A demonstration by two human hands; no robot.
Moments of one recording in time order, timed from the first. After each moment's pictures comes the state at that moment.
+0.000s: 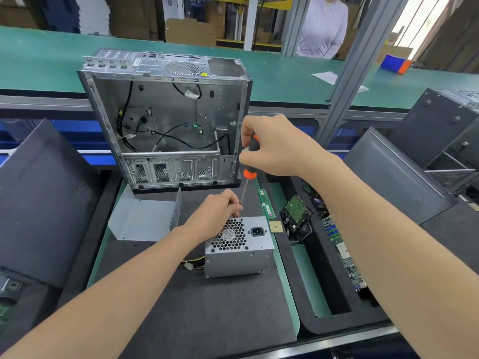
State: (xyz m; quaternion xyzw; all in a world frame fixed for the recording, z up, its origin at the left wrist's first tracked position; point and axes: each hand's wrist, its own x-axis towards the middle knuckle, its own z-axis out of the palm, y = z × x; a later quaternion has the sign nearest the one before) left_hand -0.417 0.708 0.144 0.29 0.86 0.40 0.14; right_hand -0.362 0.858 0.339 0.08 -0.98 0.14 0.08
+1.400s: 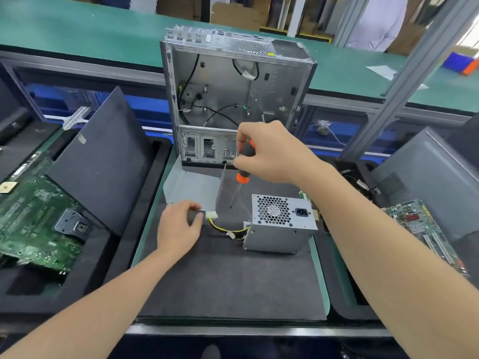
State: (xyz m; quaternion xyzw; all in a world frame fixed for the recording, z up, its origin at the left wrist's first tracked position) left_hand -0.366 0.535 0.054 0.08 0.91 0.39 -0.08; right_hand -0.357 0.743 0.300 0.14 -0.97 0.19 0.05
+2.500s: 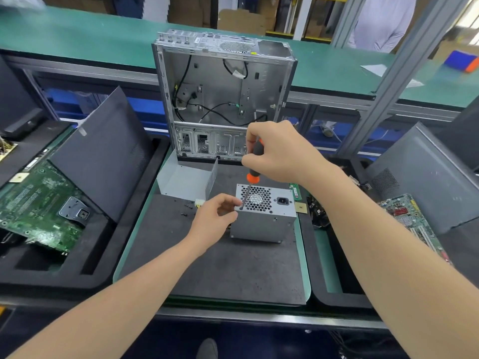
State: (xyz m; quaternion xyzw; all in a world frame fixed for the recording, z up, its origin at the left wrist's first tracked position) left_hand -0.304 0.625 0.115 0.10 0.78 0.61 0.10; right_hand -0.308 0.794 0.306 0.15 -0.97 0.19 0.09
